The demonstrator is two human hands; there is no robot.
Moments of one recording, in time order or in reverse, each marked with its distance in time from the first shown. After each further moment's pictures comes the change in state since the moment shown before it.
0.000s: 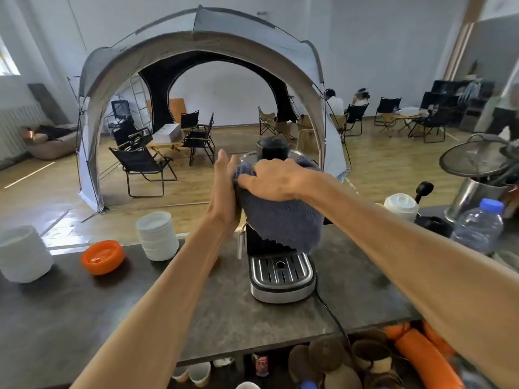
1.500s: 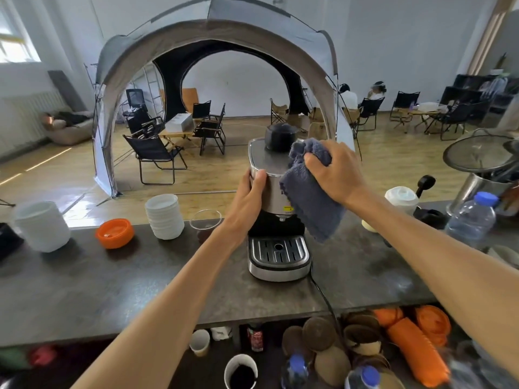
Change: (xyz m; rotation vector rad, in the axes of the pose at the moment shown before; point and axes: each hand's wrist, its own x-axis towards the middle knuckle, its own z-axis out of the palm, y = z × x) left_hand -0.038 -0.041 0.019 0.363 -0.002 0.086; right_hand -0.035 0.113 0.035 0.387 0.707 -0.048
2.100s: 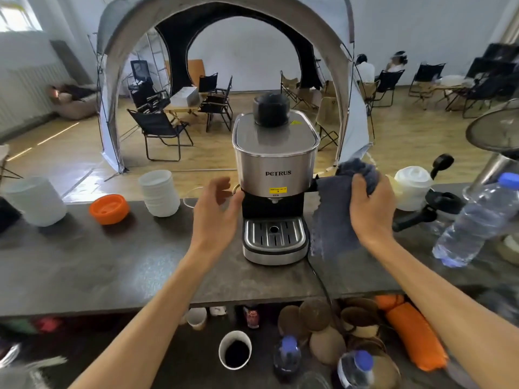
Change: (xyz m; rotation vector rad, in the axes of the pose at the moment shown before) left_hand -0.036 -0.052 -0.024 0.400 0.361 0.093; right_hand -0.083 0.067 0.013 0.218 0.245 0.438
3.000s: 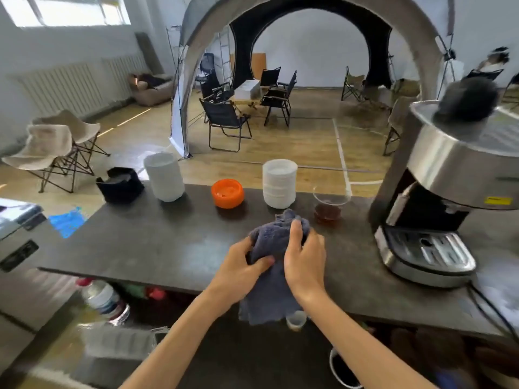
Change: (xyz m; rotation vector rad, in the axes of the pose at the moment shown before) left_hand -0.031 -0.159 -0.221 -0.076 -0.303 -0.226; right_hand -0.255 -0.135 0.281 0.086 -0.454 0.254
